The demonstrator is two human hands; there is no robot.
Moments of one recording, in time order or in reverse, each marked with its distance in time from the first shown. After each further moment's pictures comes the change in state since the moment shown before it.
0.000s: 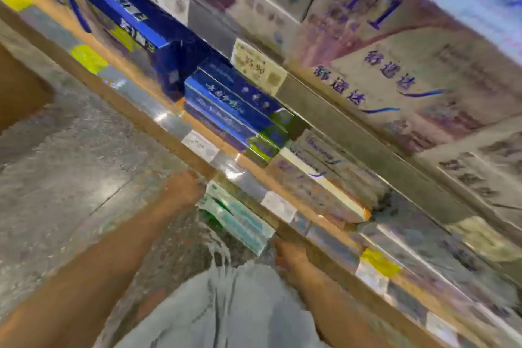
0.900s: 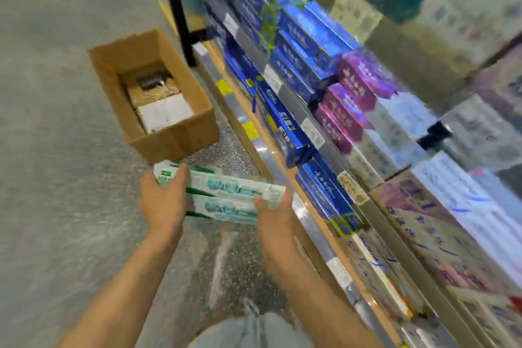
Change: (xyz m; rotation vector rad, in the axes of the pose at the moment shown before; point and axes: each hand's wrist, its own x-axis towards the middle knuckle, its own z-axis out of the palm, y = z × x) left_hand -0.254 -0.024 -0.256 -0.997 1.070 -0.326; right_hand -0.332 -0.197 0.094 0.022 -0.388 -0.681
